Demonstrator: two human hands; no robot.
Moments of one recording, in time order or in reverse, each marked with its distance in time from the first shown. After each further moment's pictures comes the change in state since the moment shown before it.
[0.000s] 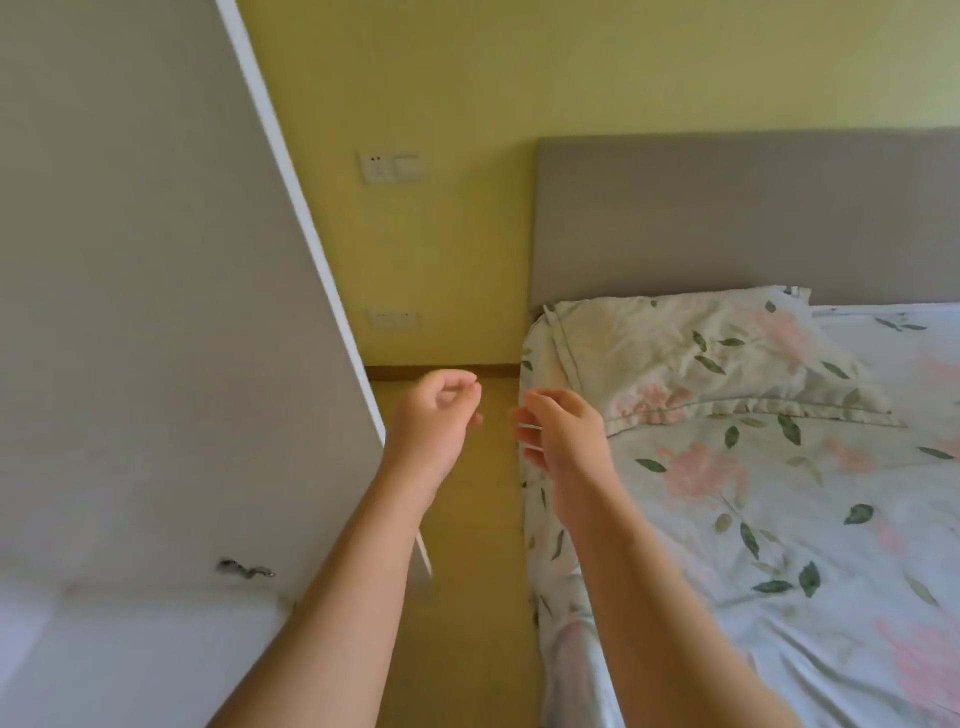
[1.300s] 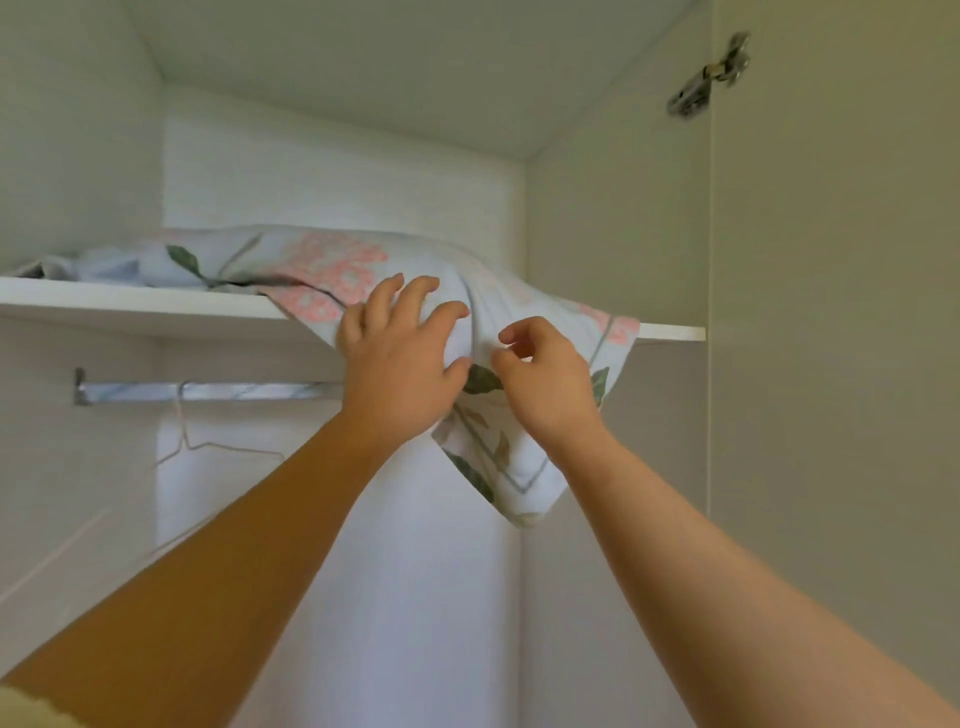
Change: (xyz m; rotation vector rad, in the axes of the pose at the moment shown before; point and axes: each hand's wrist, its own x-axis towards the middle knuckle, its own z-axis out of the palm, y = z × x) left_hand -0.228 0.209 -0.514 1.504 1.493 0.215; right_hand -0.345 -0.243 0.410 0.054 -1.123 -1.117
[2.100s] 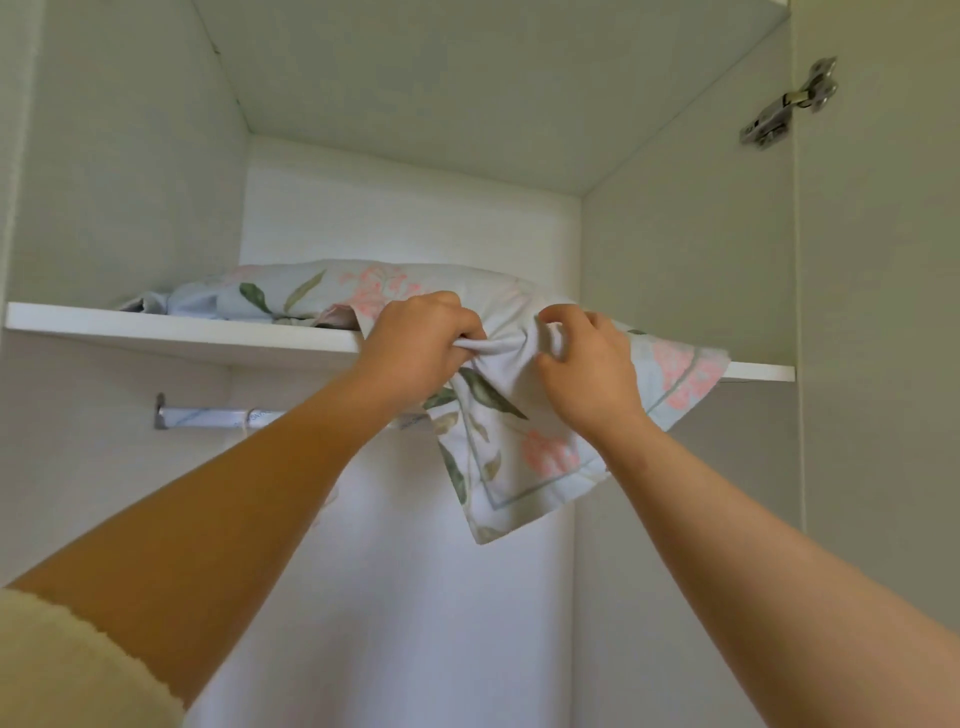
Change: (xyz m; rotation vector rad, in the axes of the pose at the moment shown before) left_hand 0.047 -0.049 -0.029 0.004 -0.123 0.174; right_hand 0.049 -0.006 0.029 -0.327 0.054 -0.219
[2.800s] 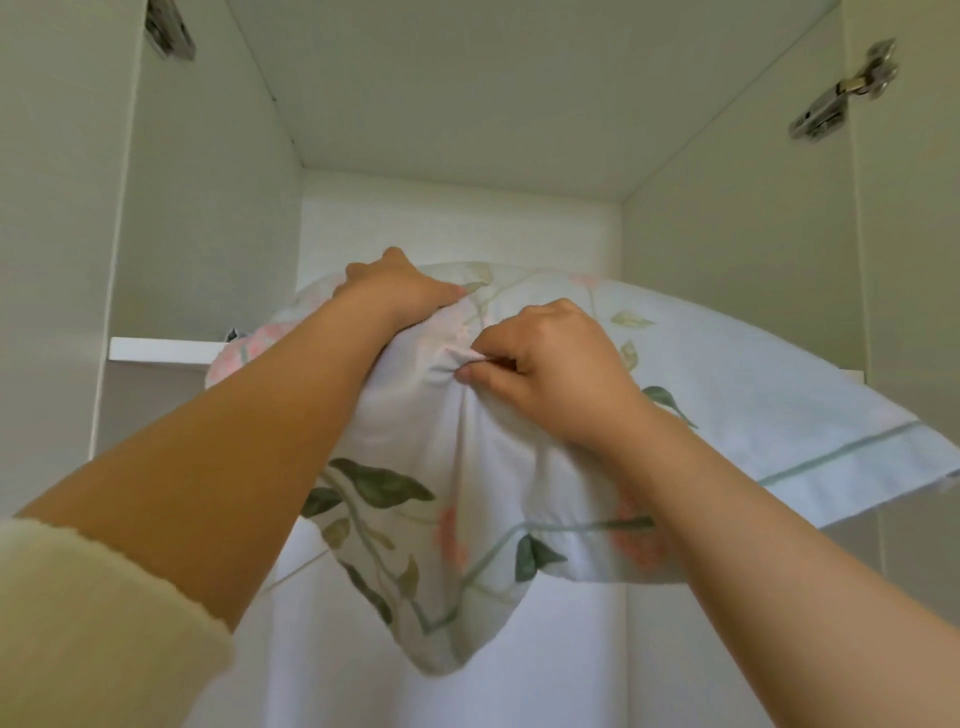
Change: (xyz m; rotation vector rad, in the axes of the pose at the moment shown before) left_hand 0.033 -0.033 -0.056 -0.167 -0.191 -0.833; right_hand -0.010 -0.064 -0.015 -0.107 -0.124 -0.733
